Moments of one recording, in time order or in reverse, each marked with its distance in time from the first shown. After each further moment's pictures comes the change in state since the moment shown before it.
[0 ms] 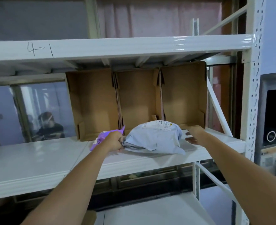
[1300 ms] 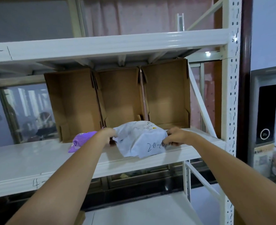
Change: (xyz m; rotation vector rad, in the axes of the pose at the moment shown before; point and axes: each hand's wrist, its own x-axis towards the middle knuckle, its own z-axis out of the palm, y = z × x) left_hand 0.040 0.098 0.018 -0.825 0.048 -0.717; right_hand 0.029 0.007 -0.048 -0.591 -0.506 -0.451
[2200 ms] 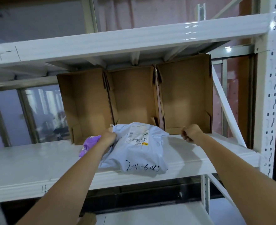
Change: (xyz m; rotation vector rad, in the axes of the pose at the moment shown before) left_hand 0.041 -0.016 -0.032 0.011 0.188 0.379; right_hand 0.084 0.002 -0.002 0.546 0.422 0.223
